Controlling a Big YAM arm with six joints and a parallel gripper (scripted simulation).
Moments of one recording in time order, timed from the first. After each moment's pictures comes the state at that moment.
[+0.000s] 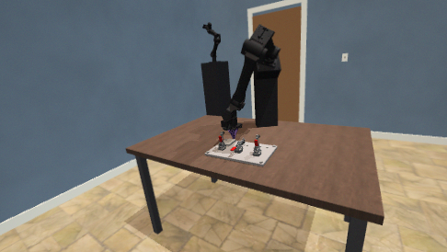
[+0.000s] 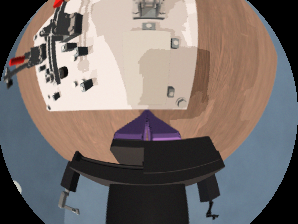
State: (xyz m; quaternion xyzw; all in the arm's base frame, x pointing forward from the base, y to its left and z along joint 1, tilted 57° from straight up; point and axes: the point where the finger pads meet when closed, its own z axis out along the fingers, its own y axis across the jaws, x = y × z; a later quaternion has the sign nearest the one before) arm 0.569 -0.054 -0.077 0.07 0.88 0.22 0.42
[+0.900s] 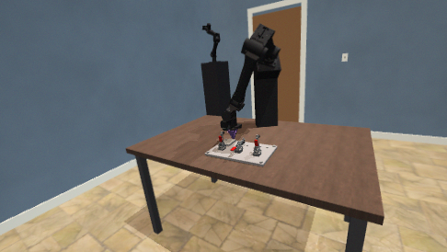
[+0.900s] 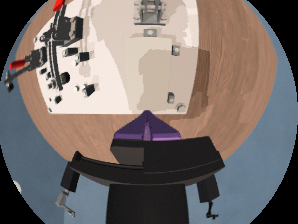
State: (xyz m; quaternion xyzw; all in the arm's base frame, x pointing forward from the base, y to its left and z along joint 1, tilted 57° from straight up) arm 0.575 -0.056 -0.071 0.06 0.88 0.22 0.42
